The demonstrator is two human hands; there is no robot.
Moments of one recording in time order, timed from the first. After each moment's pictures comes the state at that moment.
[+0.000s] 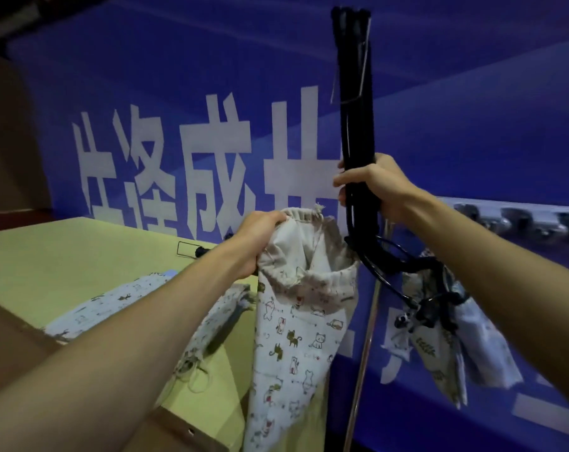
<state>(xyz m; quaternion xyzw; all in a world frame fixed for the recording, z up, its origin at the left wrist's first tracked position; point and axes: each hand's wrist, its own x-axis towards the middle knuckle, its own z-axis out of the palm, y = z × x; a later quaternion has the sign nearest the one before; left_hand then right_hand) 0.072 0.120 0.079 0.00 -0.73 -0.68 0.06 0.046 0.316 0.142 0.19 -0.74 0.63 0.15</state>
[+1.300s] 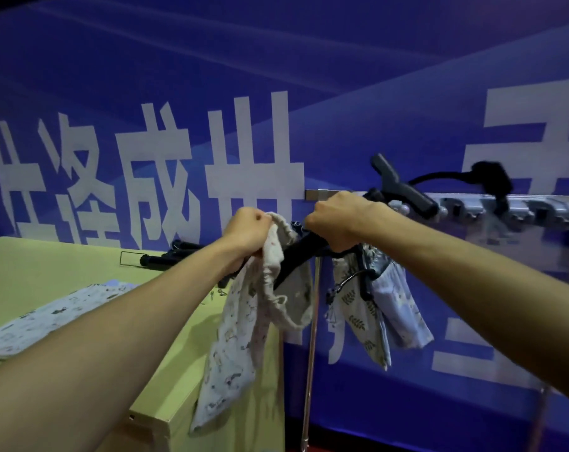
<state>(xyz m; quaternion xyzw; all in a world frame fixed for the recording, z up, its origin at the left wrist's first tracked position) 0.085 0.201 0.070 -0.12 -0.83 -0.52 0.18 0.131 0.367 0.117 0.21 -0.89 -0.36 0.18</state>
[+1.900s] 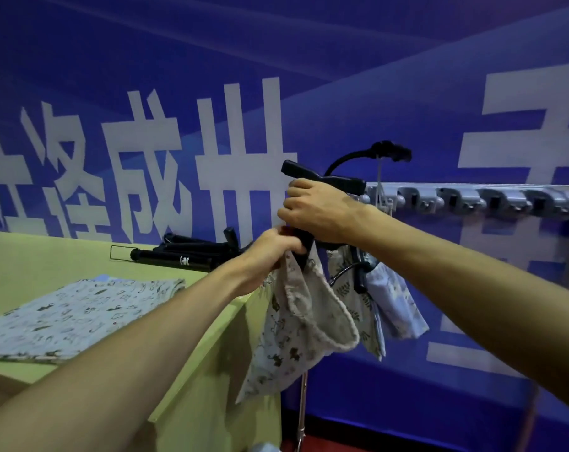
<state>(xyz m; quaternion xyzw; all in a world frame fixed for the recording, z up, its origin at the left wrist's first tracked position) 0.097 0.234 0.033 -0.21 -0.76 -0.61 -0.05 0.094 0.372 0.099 0.35 -0.80 -0.36 0.33</state>
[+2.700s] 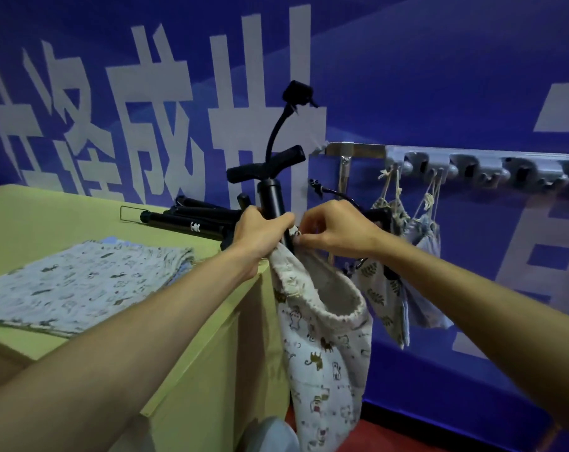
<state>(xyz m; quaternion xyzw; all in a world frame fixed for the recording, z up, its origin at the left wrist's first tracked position) 0.046 0.218 0.001 -0.01 -0.78 -0.62 0.11 0.057 0.373 0.023 0.26 -0.93 0.20 0.15</state>
